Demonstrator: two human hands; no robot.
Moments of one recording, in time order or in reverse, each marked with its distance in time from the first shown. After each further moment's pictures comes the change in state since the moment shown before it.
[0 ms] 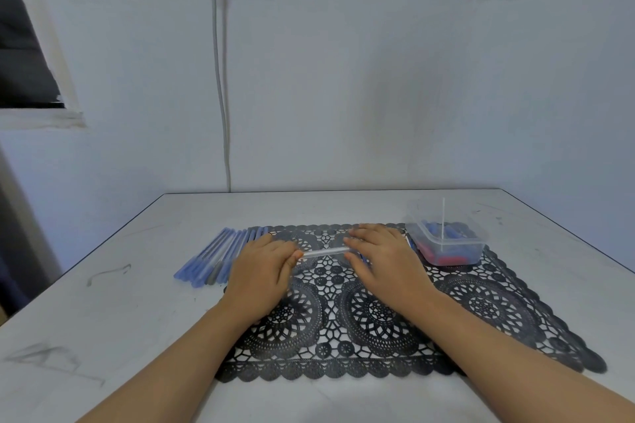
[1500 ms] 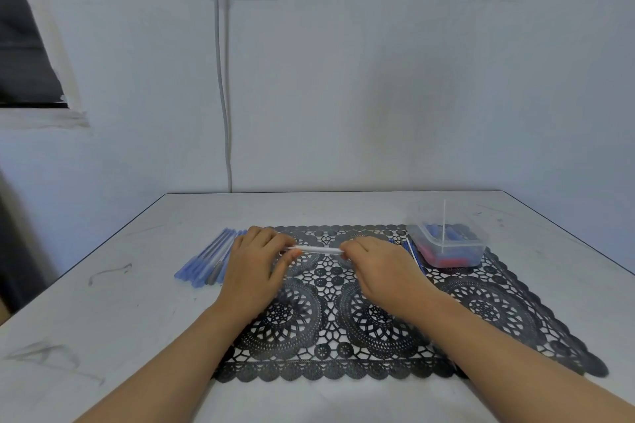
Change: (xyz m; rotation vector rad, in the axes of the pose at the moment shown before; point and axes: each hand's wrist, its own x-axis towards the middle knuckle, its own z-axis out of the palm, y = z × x) left_hand 0.001 -0.009 0.005 -0.030 0.138 -0.042; right_hand 0.003 0.004 0.005 -0.023 -0.082 -0.196
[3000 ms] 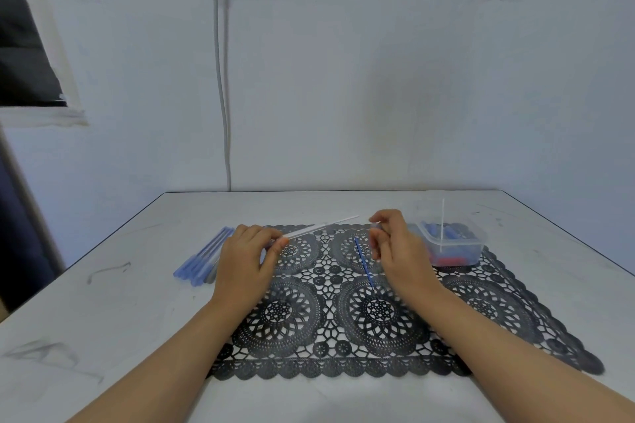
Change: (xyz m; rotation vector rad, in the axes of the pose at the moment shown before) left_hand -0.001 -0.012 0.001 -0.082 0.041 -0.118; right_hand -0.002 0.012 -0.007 0.562 0.176 0.479
